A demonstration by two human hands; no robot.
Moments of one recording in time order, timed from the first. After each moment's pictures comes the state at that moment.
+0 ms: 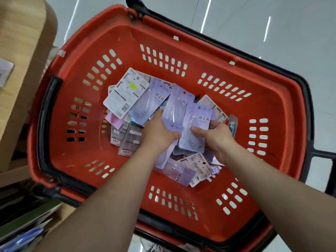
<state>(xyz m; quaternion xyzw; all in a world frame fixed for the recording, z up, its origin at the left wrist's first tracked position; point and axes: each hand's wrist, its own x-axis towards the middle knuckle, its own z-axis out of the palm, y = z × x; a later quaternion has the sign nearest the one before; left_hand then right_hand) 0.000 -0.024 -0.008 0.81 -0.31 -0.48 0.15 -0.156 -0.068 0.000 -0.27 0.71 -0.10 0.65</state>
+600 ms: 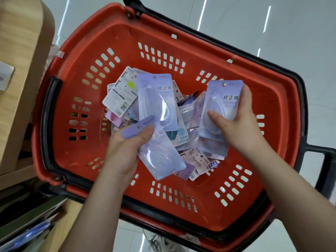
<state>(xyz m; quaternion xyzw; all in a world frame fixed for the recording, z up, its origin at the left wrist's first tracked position) 0.026 0.028 0.076 0.65 -0.01 -0.57 0.50 -0.177 -0.081 0.074 -0.60 0.63 -0.16 0.47</state>
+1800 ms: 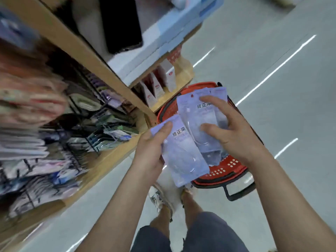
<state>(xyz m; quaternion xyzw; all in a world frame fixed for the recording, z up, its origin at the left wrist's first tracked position) 0.000 0.135 0.480 0.60 0.17 -0.43 0.65 -0.089 -0.030 0.491 -0.72 0.27 -0.01 0.64</state>
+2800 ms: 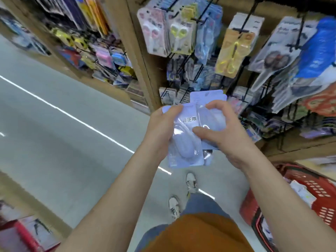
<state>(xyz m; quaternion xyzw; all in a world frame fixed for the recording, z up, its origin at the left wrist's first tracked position) -0.183 0.630 0.657 0.51 0.43 0.06 0.74 -0.121 0.485 0.646 -0.73 -0.15 0.28 0.61</state>
